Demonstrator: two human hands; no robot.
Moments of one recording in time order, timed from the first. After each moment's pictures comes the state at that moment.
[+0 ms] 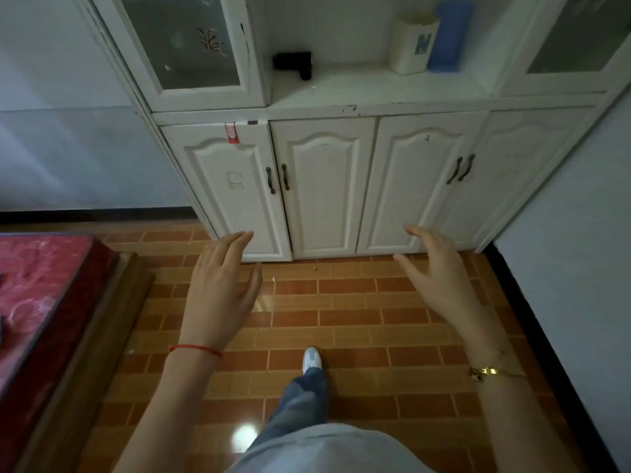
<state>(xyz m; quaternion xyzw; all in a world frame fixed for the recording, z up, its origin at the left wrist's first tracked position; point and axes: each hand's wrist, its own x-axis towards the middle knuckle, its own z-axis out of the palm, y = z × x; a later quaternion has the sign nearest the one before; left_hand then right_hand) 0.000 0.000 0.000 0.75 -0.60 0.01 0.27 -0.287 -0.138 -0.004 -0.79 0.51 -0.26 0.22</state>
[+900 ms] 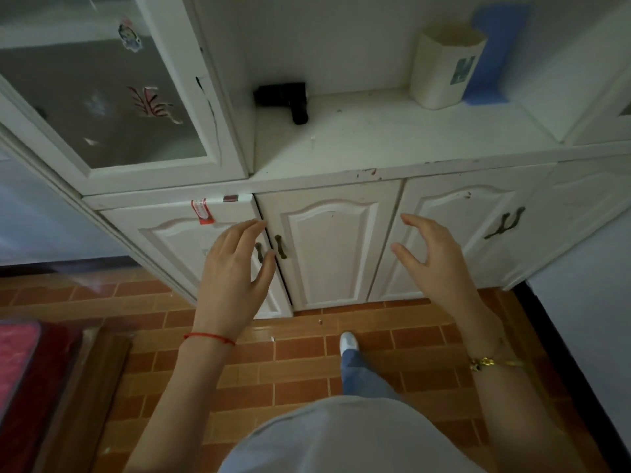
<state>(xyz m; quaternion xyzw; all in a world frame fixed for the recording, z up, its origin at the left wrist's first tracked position) 0.144 -0.370 -0.002 0.72 -0.62 -0.01 0.30 -0.134 -0.484 -0.016 -0.78 0.51 -0.29 0.21</state>
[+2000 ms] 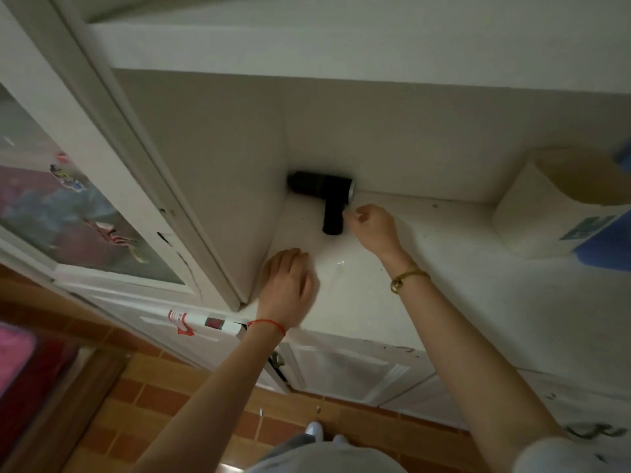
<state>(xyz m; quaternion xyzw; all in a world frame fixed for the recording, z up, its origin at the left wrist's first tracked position) 0.211 -0.717 -0.080 0.82 -0.52 -0.04 0.25 0.107 -0.893 -0.013 -0.76 0.48 -0.22 0.38</state>
